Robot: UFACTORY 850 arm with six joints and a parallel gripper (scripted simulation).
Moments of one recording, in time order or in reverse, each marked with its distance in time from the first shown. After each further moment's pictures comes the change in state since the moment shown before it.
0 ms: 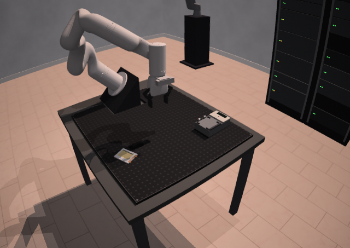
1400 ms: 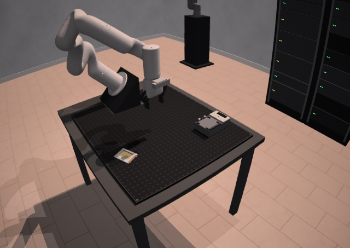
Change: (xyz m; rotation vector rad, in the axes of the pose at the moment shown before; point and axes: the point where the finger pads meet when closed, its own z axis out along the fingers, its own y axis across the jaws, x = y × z) arm -0.024 0.010 0.010 0.077 -0.051 -0.138
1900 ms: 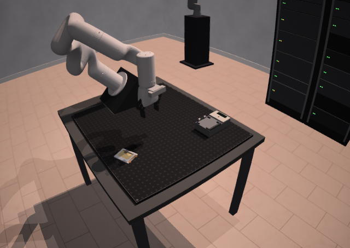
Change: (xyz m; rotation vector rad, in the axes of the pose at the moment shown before) arm 0.023 0.048 0.020 0.007 0.001 -0.074
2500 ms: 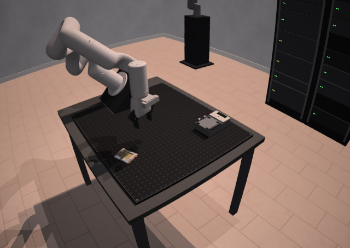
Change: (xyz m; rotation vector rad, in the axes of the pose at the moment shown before) arm 0.015 0.062 0.025 0.000 0.001 -0.086
